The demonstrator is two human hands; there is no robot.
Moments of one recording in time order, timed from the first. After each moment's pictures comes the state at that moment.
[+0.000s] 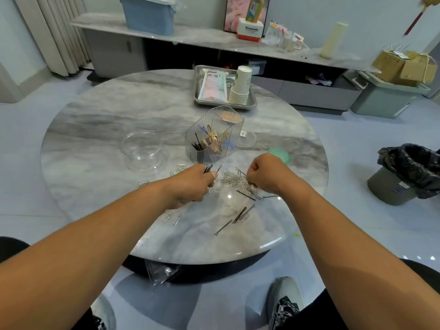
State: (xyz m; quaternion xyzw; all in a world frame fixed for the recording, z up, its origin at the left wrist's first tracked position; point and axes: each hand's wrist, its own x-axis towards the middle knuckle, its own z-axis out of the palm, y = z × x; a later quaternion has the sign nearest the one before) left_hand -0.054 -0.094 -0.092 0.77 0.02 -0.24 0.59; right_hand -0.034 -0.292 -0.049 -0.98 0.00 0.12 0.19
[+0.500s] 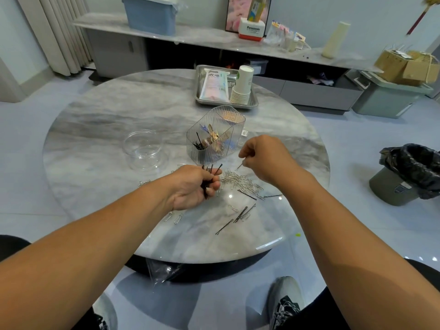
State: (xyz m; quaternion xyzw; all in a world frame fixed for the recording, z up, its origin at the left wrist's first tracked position) left_hand -0.054 -0.097 -0.090 0.50 0.18 -0.28 0.80; right_hand -0.035 -0.278 -0.022 -0.98 -0.08 0.00 0.19
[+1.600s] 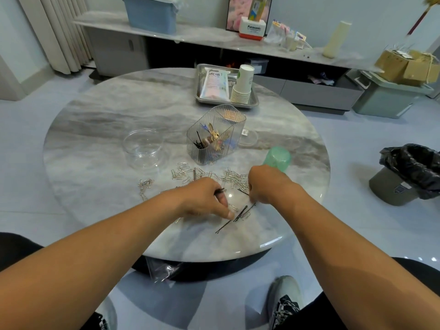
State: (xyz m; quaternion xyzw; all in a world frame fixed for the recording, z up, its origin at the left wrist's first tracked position) left_hand -0.070 -0.101 -0.100 0.88 -0.11 -0.25 0.39; right_hand -0.039 -0.286 -0.070 -0.98 -0.10 0.15 -0.07
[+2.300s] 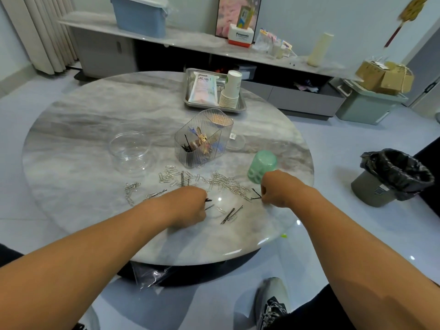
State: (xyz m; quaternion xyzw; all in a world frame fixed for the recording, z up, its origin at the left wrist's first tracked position) left_hand -0.074 -0.103 -0.107 0.96 -0.19 -0.18 0.12; right_hand -0.043 -0.346 -0.063 -0.98 -0.04 0.17 -0.06
